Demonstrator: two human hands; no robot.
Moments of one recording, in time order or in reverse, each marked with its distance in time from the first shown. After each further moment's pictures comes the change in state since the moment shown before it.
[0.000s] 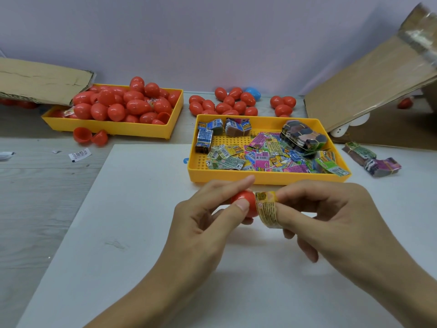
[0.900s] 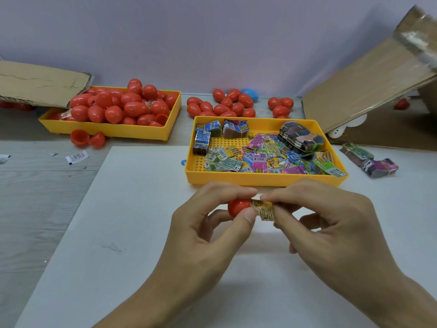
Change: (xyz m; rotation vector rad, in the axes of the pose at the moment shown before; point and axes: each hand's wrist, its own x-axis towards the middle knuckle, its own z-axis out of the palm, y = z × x) left_hand -0.003 0.000 0.002 0.144 0.005 0.112; right_hand -0.002 0.012 0.004 -0.387 0.126 -0.334
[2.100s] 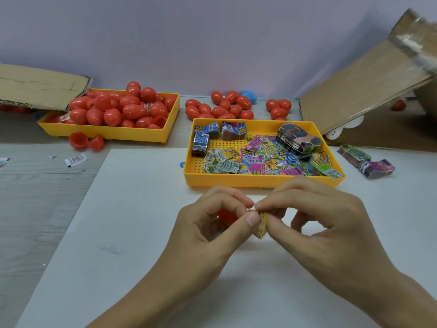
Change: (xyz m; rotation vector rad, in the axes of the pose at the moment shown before) left_hand 0.005 0.003 0.000 -0.007 -0.070 -0.128; right_hand 0.003 -0.003 -0.003 0.036 -0.067 -0.034
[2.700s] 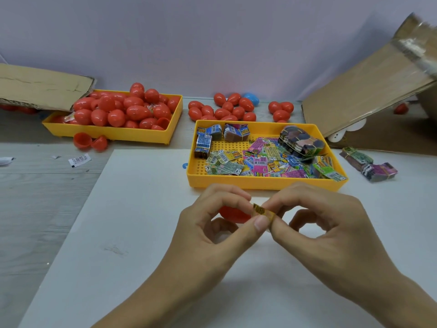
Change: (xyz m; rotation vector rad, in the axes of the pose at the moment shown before) left_hand -0.001 0.001 0.002 0.012 0.040 0.028; right_hand 0.000 0.002 0.001 0.090 -0.015 0.046
